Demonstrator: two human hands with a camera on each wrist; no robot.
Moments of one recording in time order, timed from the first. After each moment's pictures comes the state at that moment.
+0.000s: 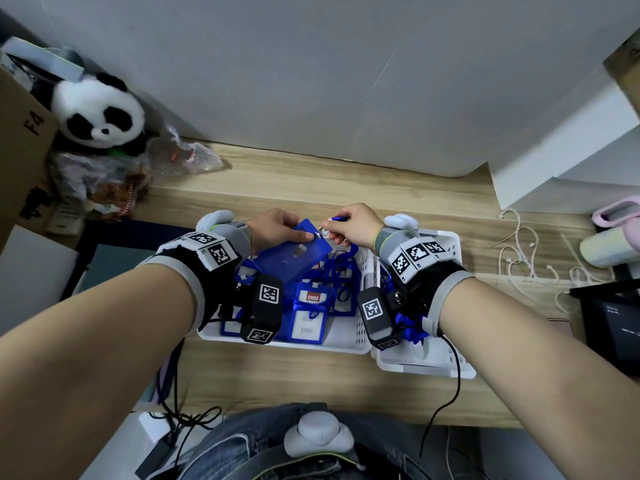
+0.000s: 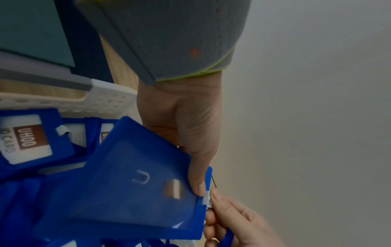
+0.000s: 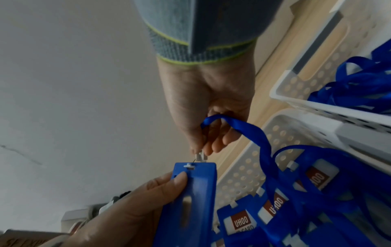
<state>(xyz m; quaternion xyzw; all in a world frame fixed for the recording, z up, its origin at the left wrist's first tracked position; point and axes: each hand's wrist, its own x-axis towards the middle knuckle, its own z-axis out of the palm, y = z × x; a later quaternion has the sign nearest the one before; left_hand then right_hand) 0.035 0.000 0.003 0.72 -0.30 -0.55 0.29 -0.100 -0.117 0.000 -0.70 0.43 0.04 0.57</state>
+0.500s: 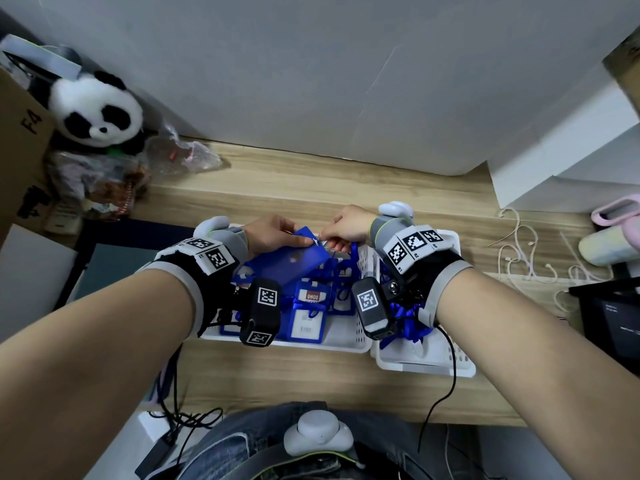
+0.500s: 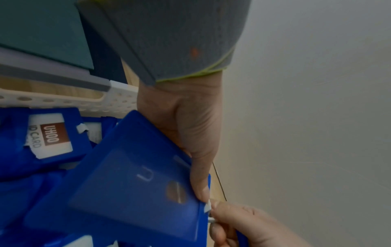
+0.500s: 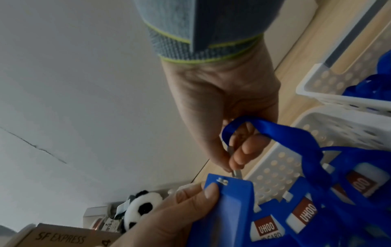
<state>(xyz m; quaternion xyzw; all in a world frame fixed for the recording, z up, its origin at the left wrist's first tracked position) 0.033 0.008 -0.001 0.71 -0.28 -0.57 0.30 -0.089 -0.116 0.011 -0.71 0.42 0.18 0.54</state>
